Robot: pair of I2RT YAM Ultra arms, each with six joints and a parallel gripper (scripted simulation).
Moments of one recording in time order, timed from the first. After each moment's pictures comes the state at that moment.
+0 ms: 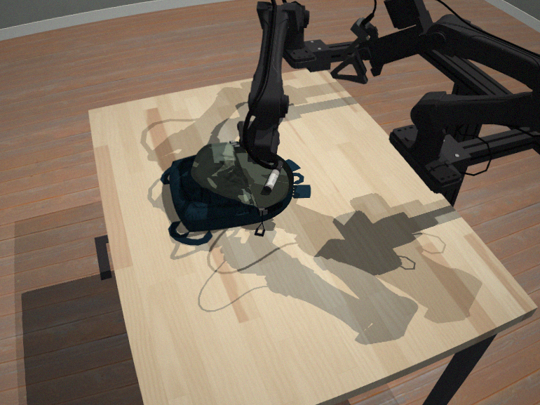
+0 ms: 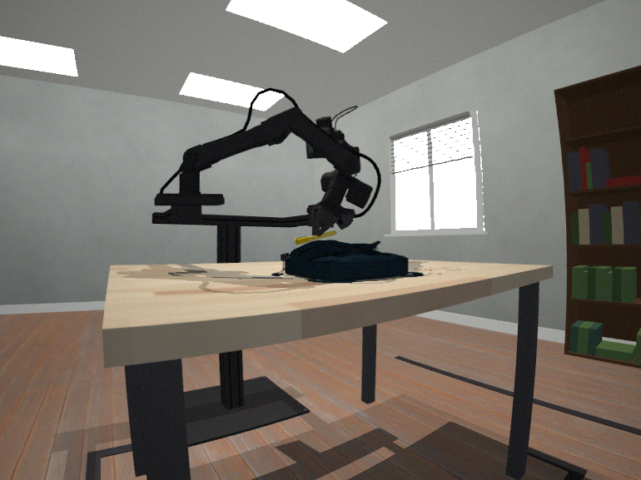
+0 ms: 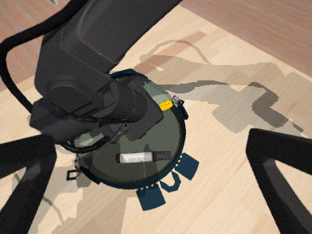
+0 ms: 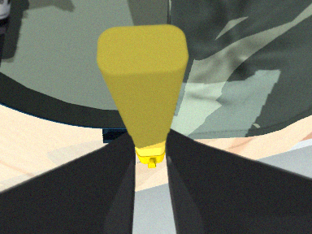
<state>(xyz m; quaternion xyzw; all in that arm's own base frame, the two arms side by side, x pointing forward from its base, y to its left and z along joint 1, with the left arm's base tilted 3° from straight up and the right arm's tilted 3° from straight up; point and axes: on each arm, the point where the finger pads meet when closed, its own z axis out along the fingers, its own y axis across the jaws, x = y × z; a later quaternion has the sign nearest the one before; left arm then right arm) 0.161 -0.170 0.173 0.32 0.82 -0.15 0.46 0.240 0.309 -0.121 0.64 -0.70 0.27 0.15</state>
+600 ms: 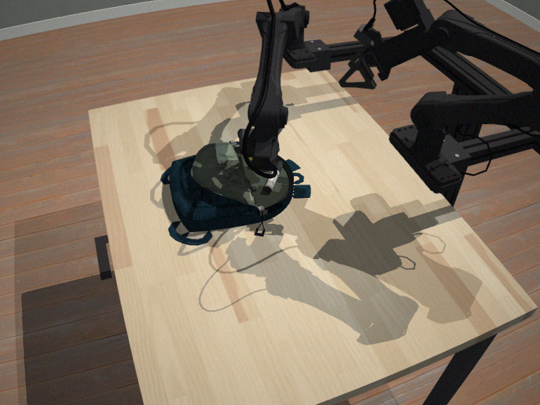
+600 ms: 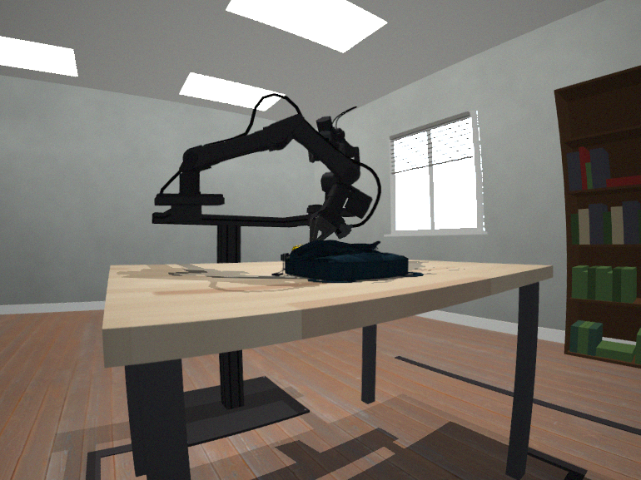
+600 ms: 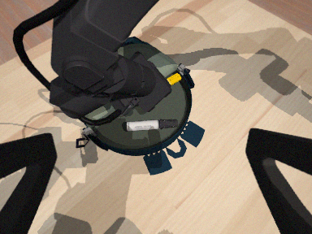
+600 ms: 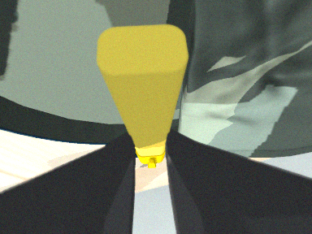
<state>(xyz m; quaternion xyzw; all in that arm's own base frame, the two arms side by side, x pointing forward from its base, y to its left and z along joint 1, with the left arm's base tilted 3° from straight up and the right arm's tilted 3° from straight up) 0.149 -0.150 0.160 0.34 0.84 -0.12 0.41 0.237 0.301 -0.145 0.64 -0.70 0.28 0.16</state>
